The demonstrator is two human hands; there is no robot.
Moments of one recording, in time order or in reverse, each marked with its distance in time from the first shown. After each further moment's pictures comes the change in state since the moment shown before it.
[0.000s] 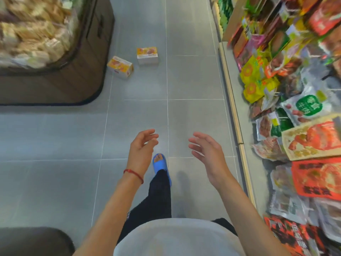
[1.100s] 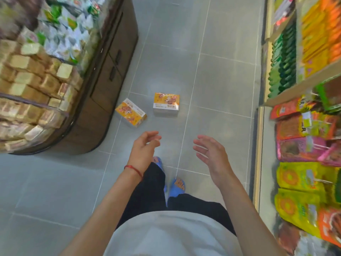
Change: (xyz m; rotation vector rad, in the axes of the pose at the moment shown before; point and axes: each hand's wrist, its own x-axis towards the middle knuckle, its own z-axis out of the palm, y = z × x) left_hand 0.705 0.322 0.055 -0.022 0.115 -0.168; right_hand 0.635 -0.438 0.282 -0.146 -0.104 0.169
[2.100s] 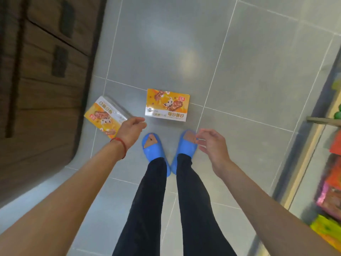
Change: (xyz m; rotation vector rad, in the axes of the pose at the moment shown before) left_hand 0.578 -0.053 0.034 0.290 -0.005 -0.470; right_hand 0.541 -0.054 0.117 -0.300 0.078 0.292
